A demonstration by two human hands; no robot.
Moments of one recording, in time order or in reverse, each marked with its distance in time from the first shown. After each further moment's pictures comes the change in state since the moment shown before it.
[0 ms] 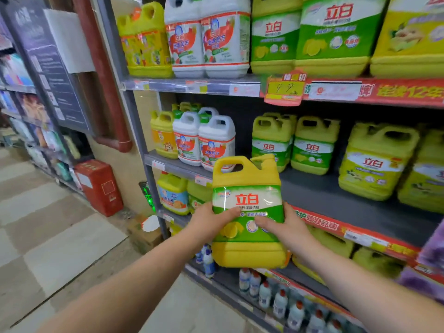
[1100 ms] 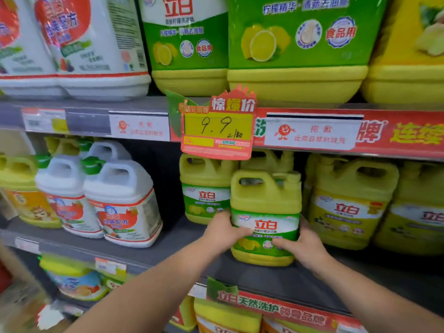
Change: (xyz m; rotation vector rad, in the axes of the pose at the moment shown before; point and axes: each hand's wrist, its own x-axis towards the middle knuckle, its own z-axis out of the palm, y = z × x) left_hand 0.297 0.053 0.186 0.322 -0.359 0.205; right_hand 0.233 0.087 -0.163 -0.196 0.385 -0.024
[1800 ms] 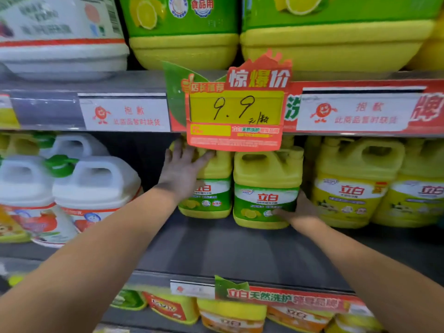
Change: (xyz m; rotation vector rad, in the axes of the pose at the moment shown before) left_hand 0.093 -0.025 -0.108 1.044 0.242 0.474; right_hand 0.052 0.009 0.016 -0.294 0.129 0.221
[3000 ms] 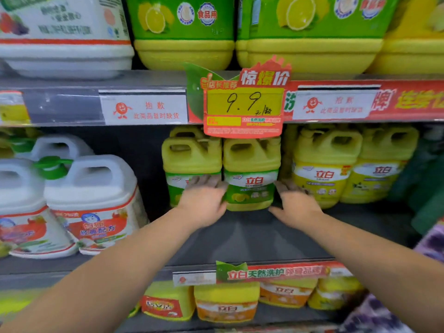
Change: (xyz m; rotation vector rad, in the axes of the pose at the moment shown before) left_hand -0.057 0.056 -0.011 -0.162 -0.035 0.274; right_hand -0.073 -0.053 -0.024 -0.783 0.023 -0.134
